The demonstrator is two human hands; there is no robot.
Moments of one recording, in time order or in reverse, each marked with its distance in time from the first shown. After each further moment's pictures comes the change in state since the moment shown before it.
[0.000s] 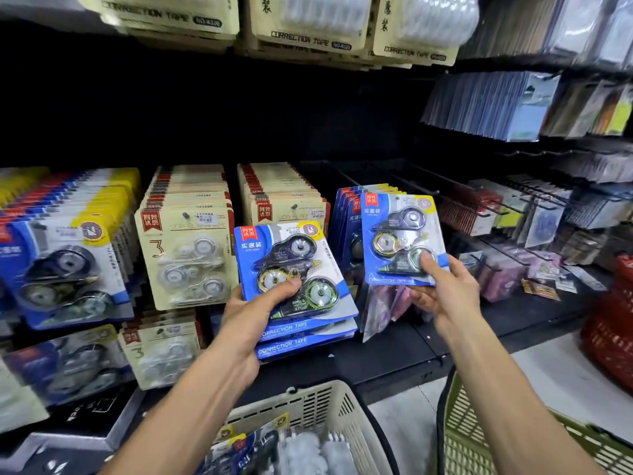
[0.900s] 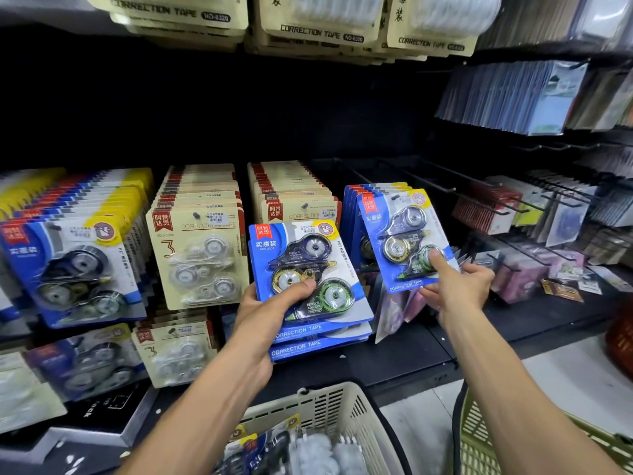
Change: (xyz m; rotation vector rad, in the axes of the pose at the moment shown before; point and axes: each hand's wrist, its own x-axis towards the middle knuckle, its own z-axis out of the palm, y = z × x) left_hand 0.007 -0.005 0.000 0.028 0.009 0.028; right_hand 0.043 0.025 0.010 -0.130 0.311 0.010
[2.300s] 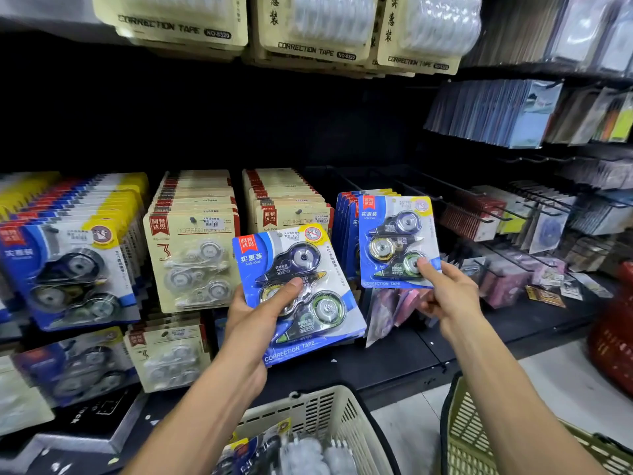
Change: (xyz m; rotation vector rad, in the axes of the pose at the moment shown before) left_hand -0.014 0.000 0.002 -0.054 -0.001 0.117; right_hand -0.028 -0.021 -0.022 0.000 -0.307 -0.019
